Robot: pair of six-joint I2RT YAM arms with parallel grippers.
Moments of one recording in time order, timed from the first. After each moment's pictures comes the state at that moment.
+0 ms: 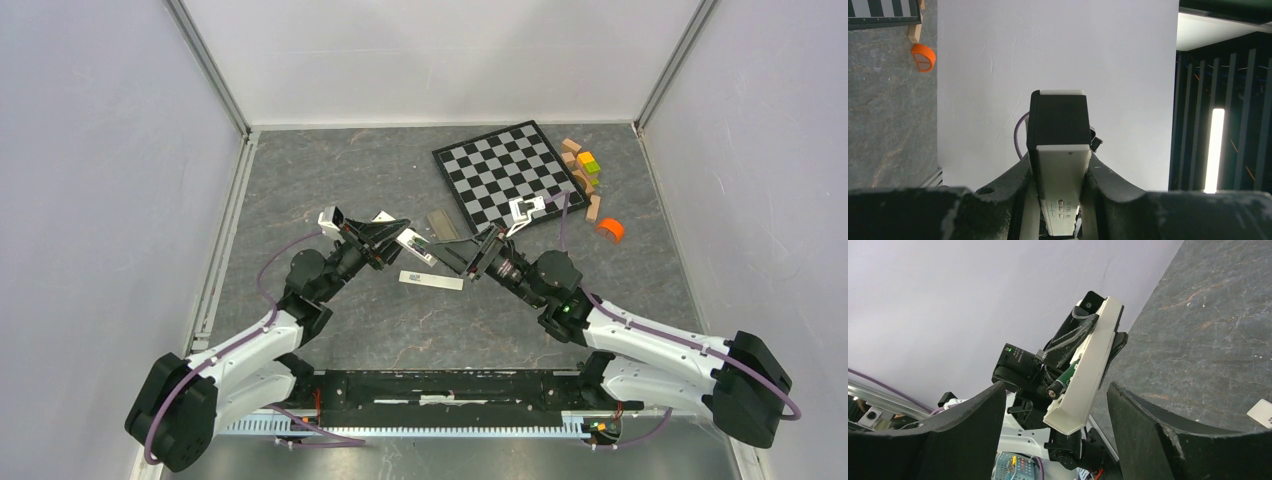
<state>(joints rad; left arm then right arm) -0.55 0.97 0.32 0.81 0.20 -1.79 0.93 1.01 0.53 0.67 -0.01 1.02</state>
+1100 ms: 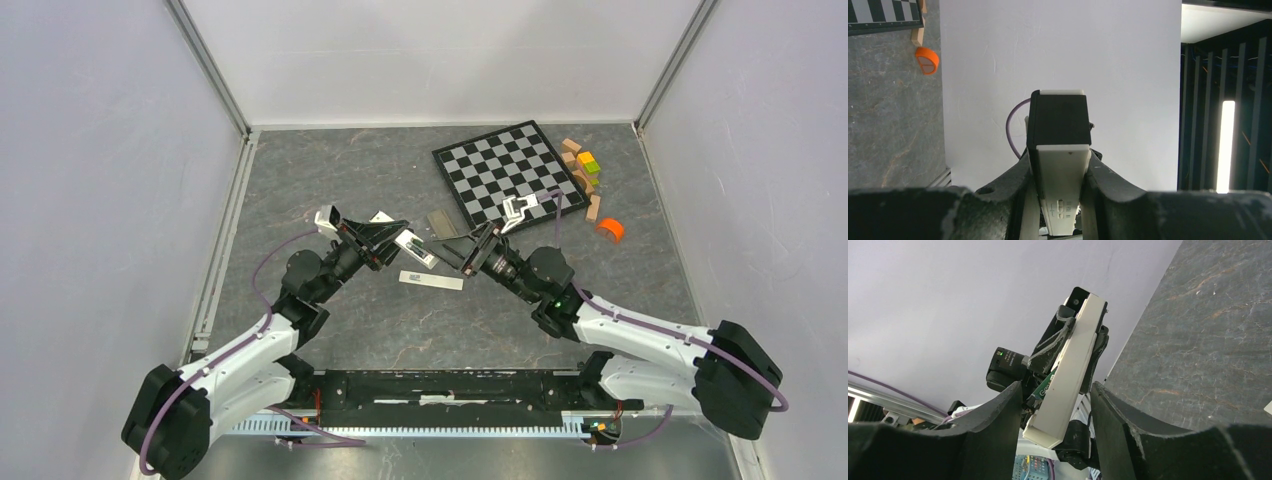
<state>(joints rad) -0.55 0.91 0.33 0.75 0.21 -1.74 0.90 1.09 0.53 0.75 -0.05 1.10</state>
